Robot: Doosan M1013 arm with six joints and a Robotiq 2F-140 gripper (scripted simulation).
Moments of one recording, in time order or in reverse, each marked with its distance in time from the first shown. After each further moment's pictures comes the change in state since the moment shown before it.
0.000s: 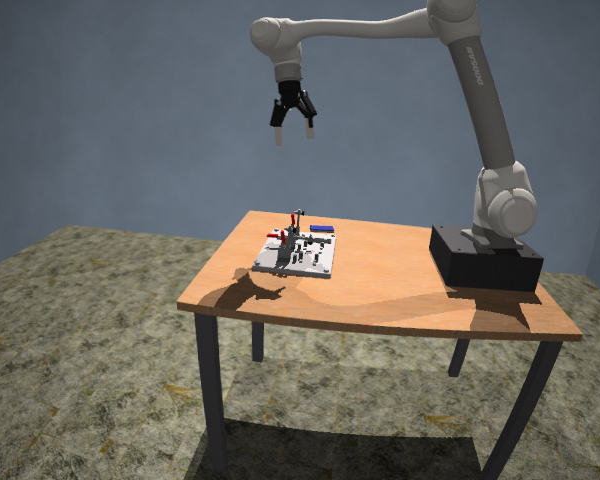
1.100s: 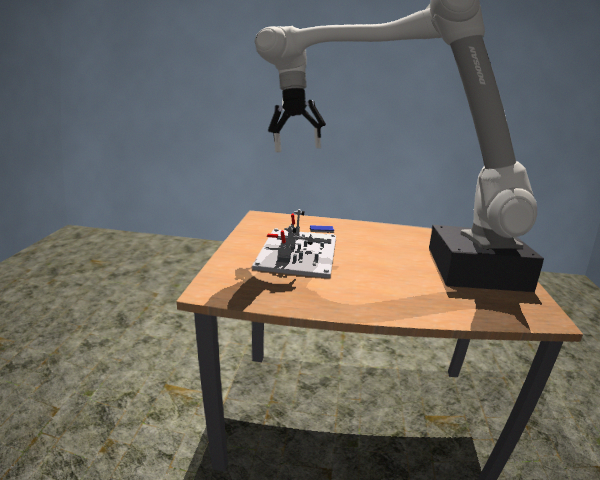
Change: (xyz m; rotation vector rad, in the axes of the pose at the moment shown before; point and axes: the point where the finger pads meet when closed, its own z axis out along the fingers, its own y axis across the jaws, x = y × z) arm 0.017 -0.006 0.026 0.043 0.025 -0.340
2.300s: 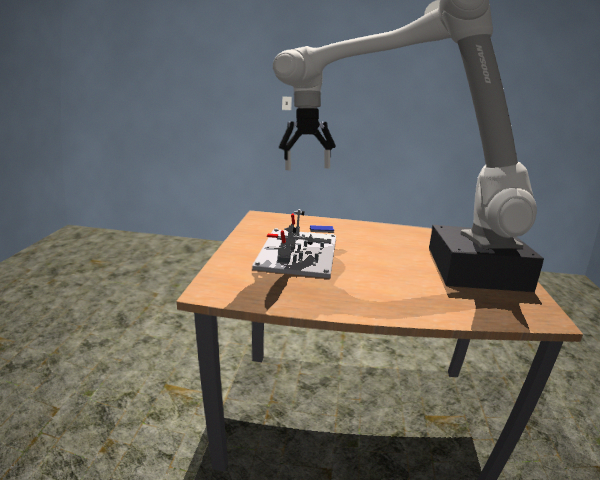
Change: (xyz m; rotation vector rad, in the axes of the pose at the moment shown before) arm 0.045 0.011 0.066 0.063 0.113 -0.910
